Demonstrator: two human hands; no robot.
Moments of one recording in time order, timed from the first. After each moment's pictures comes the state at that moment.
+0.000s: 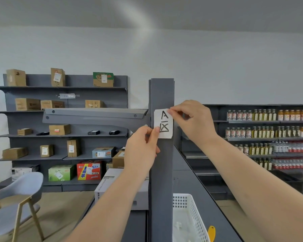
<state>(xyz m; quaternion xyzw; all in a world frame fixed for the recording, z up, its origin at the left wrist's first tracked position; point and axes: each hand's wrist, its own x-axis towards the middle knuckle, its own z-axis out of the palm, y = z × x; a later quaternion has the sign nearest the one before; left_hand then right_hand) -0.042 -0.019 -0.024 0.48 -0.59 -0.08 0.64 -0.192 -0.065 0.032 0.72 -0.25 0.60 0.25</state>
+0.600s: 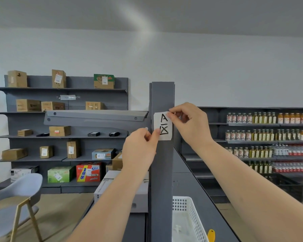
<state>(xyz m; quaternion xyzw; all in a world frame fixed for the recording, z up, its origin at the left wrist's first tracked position) -0.037 -0.032 -0.017 0.55 -0.58 0.03 0.60 -0.184 -0.067 0.030 0.72 -0.27 0.63 0.12</state>
